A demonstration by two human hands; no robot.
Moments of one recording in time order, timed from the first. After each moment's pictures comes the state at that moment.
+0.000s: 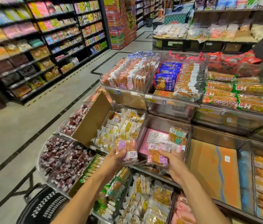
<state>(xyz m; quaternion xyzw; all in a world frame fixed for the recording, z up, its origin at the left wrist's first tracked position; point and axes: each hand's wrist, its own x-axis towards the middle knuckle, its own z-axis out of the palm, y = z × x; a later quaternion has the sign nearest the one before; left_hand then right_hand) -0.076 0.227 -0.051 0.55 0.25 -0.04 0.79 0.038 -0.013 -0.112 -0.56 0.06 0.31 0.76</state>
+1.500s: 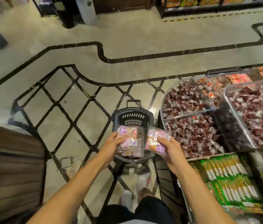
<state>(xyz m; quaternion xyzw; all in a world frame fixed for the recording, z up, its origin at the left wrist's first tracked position) -0.490 0.516 -0.202 0.29 0.57 0.25 0.73 -0.245 0.453 -0.195 -0.62 -0.11 0.62 0.47</state>
